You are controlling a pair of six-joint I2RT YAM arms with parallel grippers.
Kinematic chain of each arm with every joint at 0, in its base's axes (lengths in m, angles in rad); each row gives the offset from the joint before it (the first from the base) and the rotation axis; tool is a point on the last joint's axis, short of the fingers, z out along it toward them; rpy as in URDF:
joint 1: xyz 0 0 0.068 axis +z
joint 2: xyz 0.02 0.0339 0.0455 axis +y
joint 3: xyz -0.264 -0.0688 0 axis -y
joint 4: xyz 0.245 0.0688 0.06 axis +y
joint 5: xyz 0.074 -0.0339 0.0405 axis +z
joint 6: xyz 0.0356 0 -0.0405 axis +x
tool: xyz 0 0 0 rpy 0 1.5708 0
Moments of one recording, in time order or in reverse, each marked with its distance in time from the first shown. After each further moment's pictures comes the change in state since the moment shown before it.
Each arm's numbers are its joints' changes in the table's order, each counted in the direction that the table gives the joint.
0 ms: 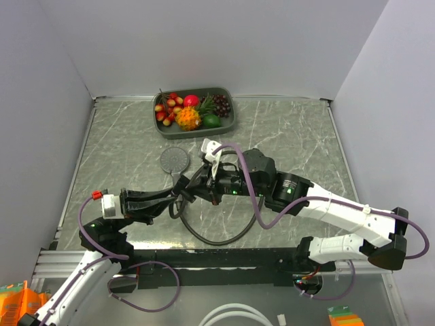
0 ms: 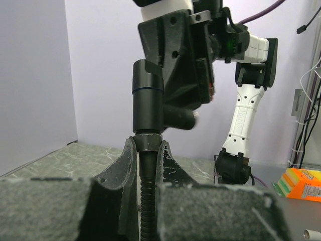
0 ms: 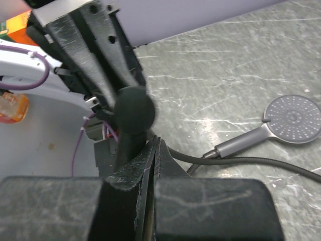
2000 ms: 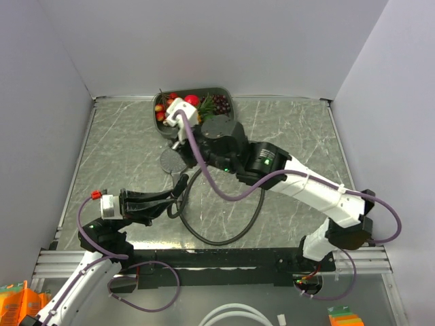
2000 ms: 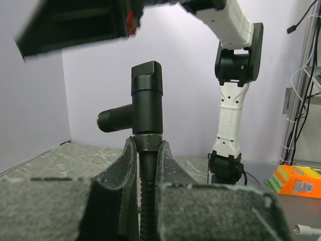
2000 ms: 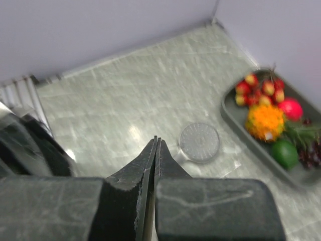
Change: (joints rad) left arm 0.024 -0.005 0.002 -0.016 -0.036 -0.046; right arm 0.055 0.392 0.692 0.329 -0.419 -0.195
